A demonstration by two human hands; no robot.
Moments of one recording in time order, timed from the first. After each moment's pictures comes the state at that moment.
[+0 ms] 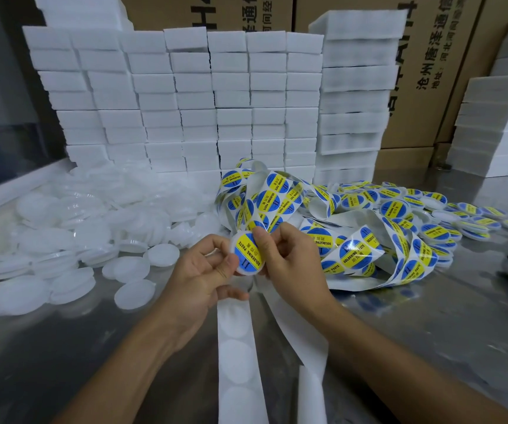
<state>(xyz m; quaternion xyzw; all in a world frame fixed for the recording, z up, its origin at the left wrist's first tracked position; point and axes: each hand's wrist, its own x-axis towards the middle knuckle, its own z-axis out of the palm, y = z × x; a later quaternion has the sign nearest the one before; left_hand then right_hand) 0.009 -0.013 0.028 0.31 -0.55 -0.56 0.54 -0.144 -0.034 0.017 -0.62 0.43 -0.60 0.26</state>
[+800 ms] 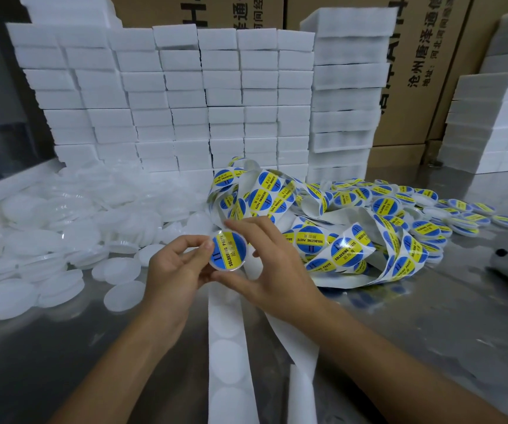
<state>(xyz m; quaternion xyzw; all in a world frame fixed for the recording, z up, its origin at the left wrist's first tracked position) 0.009 -0.019 0.030 0.42 -0.47 -0.46 0.62 -0.147 -0.031 0.015 -0.80 0.36 -0.48 0.01</state>
